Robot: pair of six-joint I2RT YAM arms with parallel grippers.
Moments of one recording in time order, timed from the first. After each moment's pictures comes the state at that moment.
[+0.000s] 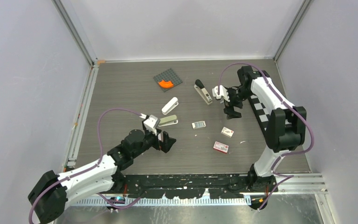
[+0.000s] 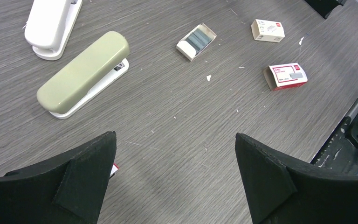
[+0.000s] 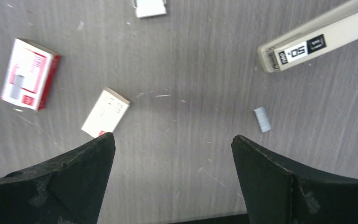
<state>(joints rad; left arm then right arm) -0.82 0.82 0.25 0.29 -0.03 -0.32 0.11 1.72 1.40 -1.13 -0.58 -1.49</state>
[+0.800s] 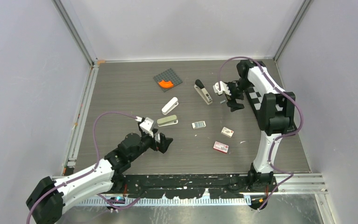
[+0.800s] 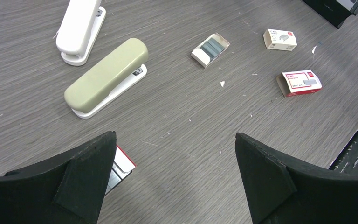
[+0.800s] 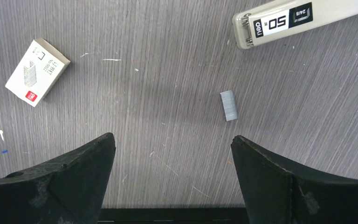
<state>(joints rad) -0.82 0.73 0.18 0.31 -0.09 -0.28 0.07 2.01 1.70 -1.25 -0.50 -1.72</state>
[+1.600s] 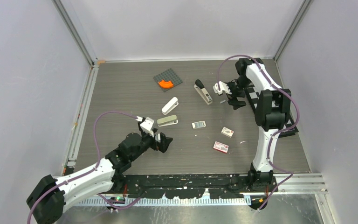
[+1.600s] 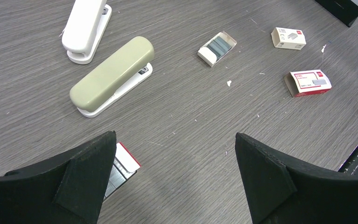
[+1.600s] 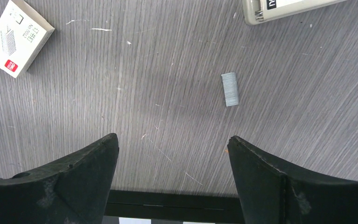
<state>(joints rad) -0.82 0.75 0.18 0.33 -0.11 -0.26 0.07 2.12 1.83 -1.33 -0.39 -1.76</state>
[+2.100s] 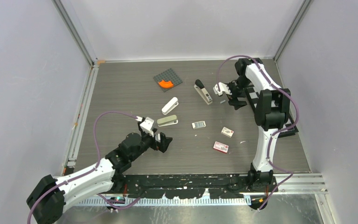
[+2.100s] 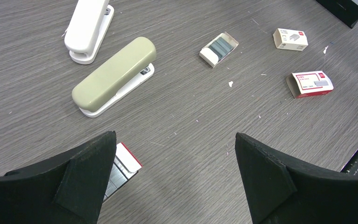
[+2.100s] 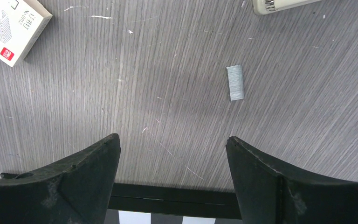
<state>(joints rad) -0.82 0.76 0.18 0.33 -0.12 -0.26 0.08 2.13 1.84 -1.34 -0.35 -1.78</state>
